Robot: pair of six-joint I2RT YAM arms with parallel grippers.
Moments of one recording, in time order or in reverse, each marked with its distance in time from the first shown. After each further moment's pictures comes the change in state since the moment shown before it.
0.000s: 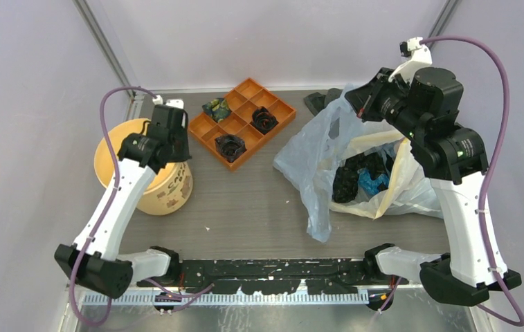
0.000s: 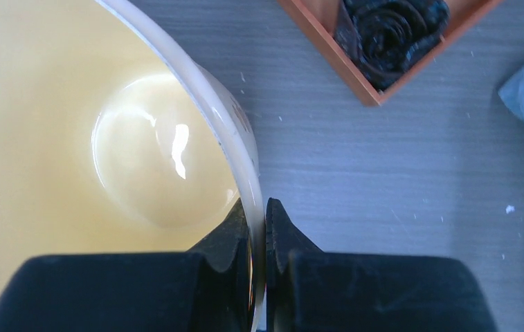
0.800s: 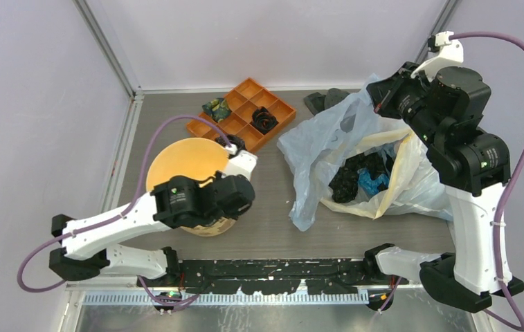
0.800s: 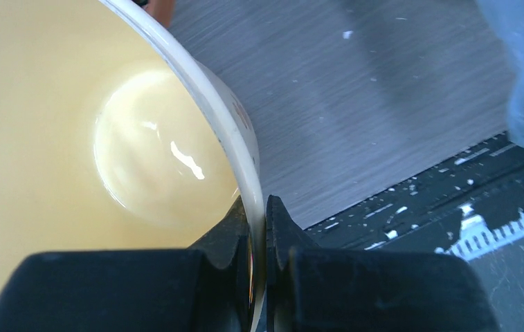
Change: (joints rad) left arm -0.959 -0.100 -0.016 -0.203 -0.297 -0.333; right arm 0.000 0.007 0.151 -0.091 0.158 -0.022
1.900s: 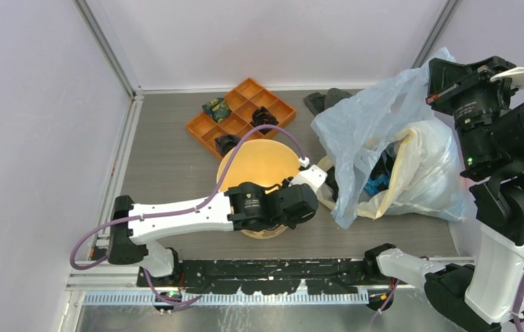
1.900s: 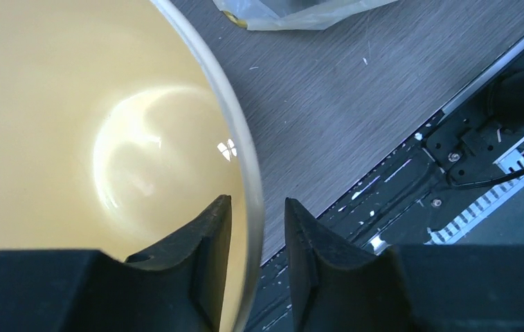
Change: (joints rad) left arm -0.149 0.398 0.145 0.351 0.100 0.130; right arm 0.001 -0.075 0.160 0.122 0.272 -0.035
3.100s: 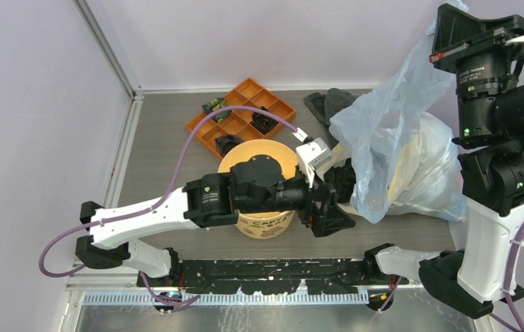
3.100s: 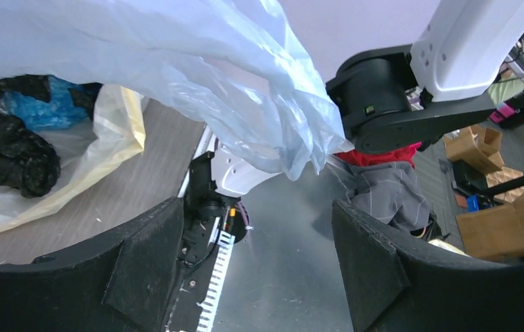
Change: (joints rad) left arm 0.000 -0.179 0.086 0.492 0.499 -0.029; right arm 0.000 0.092 0.058 0.340 -0.058 -0.029
